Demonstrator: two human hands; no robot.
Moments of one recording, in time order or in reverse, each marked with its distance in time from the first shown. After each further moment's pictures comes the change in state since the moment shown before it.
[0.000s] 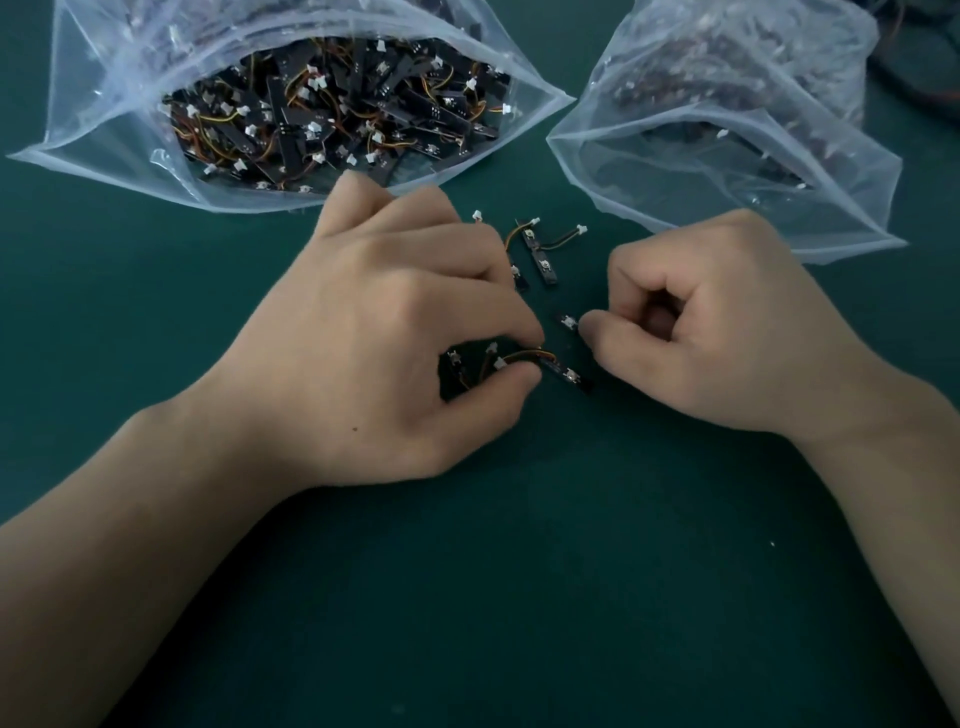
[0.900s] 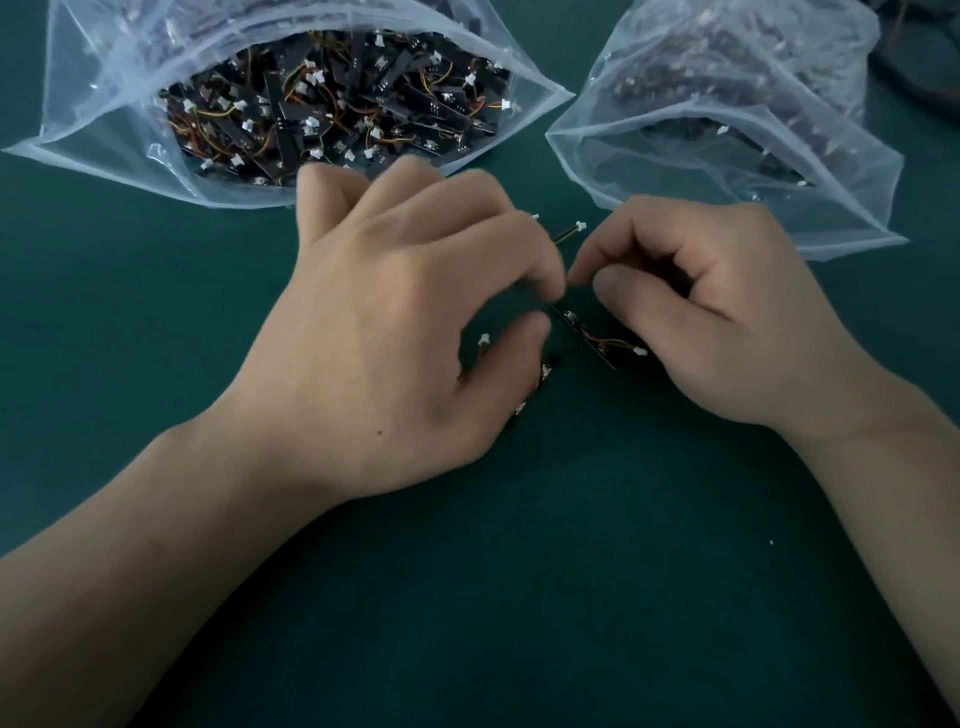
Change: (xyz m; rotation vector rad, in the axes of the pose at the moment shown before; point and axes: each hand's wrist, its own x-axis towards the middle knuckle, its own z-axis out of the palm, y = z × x) left_hand 0.000 0.008 0.007 0.095 0.126 -0.116; right_hand 0.001 0.003 0.004 0.237 0.063 -0.003
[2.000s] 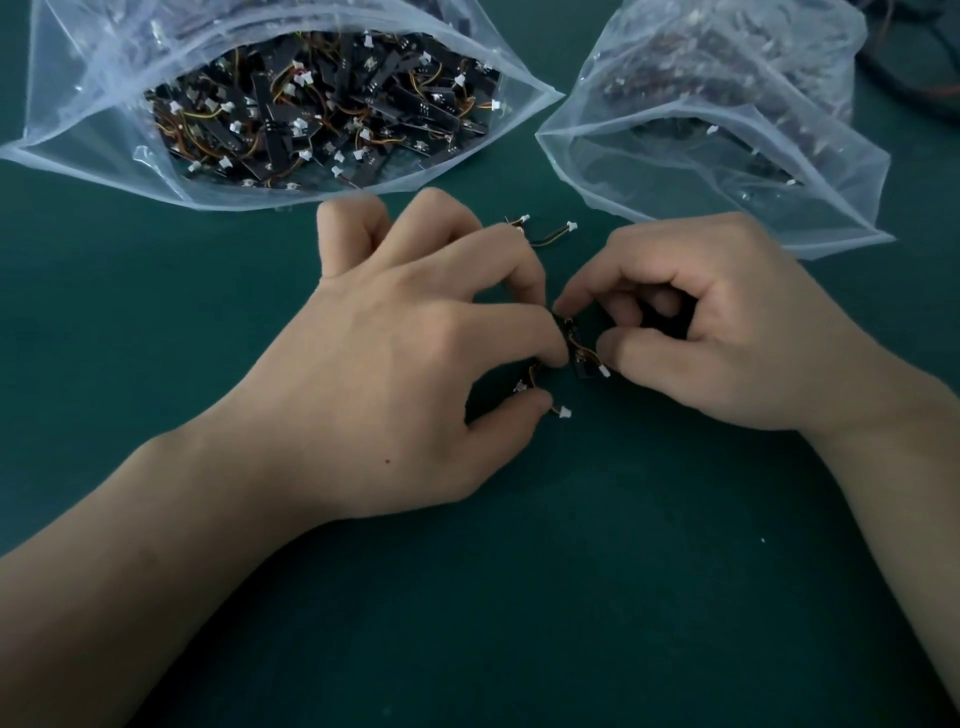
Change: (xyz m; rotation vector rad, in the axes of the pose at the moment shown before) left_hand -0.006 -0.005 0.005 0.023 -0.193 0.126; right_hand -0.002 0.004 -0.015 -0.059 -0.209 -0.071
